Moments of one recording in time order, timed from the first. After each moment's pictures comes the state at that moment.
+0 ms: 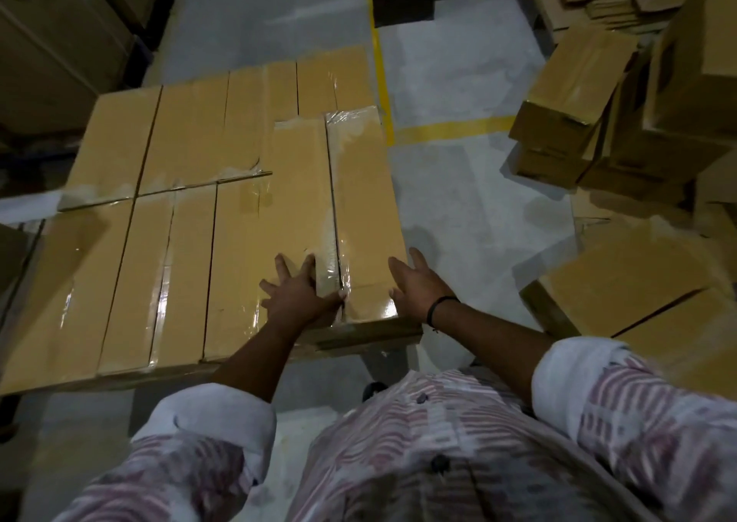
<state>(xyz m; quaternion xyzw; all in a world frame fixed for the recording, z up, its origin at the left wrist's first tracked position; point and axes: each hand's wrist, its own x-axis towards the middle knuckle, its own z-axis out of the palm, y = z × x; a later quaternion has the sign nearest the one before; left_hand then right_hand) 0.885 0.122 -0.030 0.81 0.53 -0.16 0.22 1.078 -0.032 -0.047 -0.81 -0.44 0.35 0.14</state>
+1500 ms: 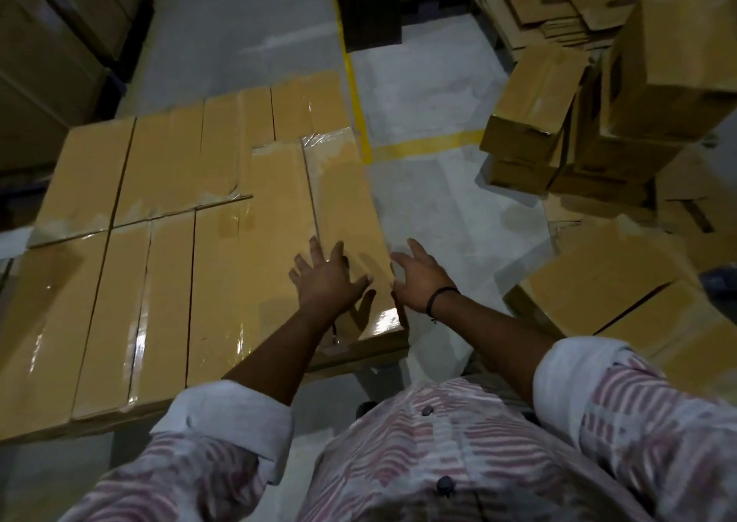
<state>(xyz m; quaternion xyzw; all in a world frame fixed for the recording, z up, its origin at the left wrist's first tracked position) 0.975 0.096 -0.008 0.87 0.44 -0.10 0.18 1.113 -0.037 -0.023 -0.86 -0.40 0.28 0.15</state>
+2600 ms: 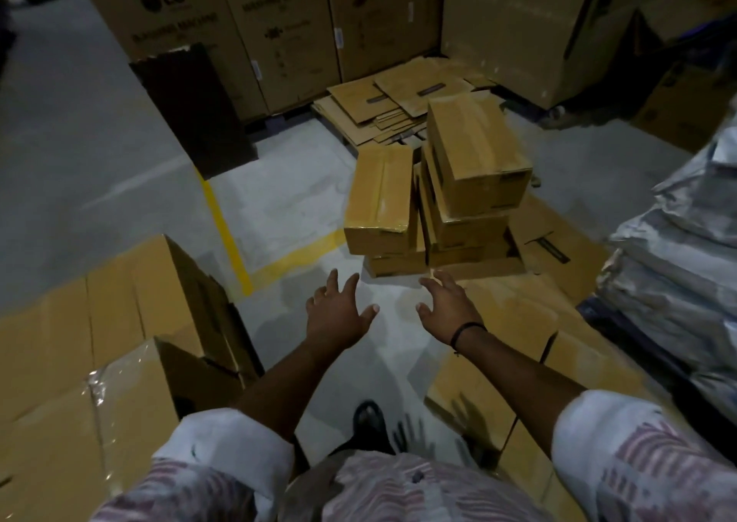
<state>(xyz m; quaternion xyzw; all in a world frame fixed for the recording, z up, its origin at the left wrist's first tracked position) 1.446 0.019 0.025 0.96 0.20 -0.10 0.14 1.531 -0.186 0.002 -0.94 -0.17 0.16 0.24</state>
